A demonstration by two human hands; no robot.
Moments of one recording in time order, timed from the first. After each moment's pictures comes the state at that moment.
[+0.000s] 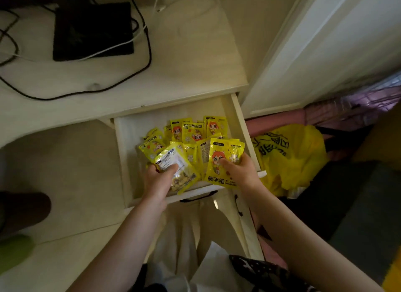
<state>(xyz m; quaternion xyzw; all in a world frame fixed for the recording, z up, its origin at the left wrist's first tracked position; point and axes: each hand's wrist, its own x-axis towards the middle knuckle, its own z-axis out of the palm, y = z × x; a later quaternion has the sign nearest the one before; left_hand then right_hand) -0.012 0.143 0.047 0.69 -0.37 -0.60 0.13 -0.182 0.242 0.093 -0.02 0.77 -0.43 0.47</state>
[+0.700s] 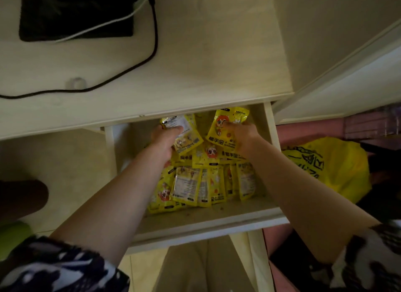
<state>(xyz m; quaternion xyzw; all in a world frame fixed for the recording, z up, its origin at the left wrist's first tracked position) -0.101 -0.026 -0.066 0.70 -0.30 -0.63 0.12 -0.266 0.068 -0.023 0.07 0.77 -0.35 0.53</state>
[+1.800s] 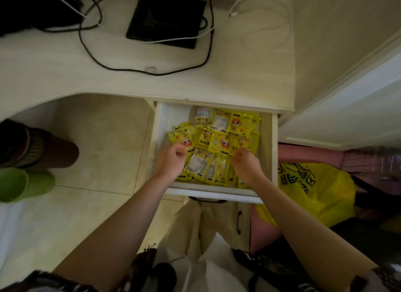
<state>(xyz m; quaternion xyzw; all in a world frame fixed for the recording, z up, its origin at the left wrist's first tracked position) -0.002 0.114 0.050 0.68 -0.58 -0.43 0.09 -0.199 0.176 0.062 -0.35 0.80 -0.13 0.46</state>
